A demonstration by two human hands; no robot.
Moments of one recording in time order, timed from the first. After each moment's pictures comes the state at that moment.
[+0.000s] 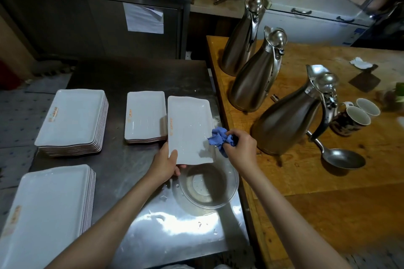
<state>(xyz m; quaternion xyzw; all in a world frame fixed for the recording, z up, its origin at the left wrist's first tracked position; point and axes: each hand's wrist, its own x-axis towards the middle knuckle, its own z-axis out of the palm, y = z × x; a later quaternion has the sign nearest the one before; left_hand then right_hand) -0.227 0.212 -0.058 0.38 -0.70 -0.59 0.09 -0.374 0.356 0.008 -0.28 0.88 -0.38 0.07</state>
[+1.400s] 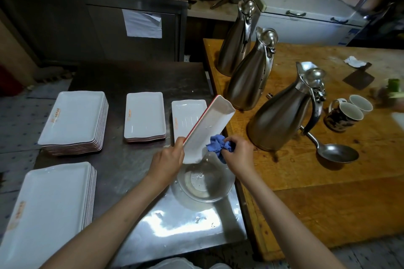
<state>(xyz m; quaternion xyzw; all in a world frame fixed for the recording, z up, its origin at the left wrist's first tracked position) -0.220 0.230 -0.038 0.21 -0.95 -0.14 0.20 -0.363 0.378 -0.007 -0.27 0.88 -0.37 0.09</state>
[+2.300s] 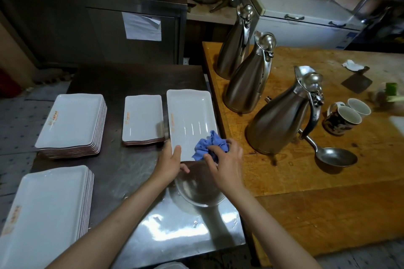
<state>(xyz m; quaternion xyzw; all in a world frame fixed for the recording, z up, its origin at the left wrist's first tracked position) -0.240 0.243 -0.031 0.38 -0.63 -0.66 0.18 -0.325 0.376 -0.011 -0.34 0.90 -0.28 0.00</state>
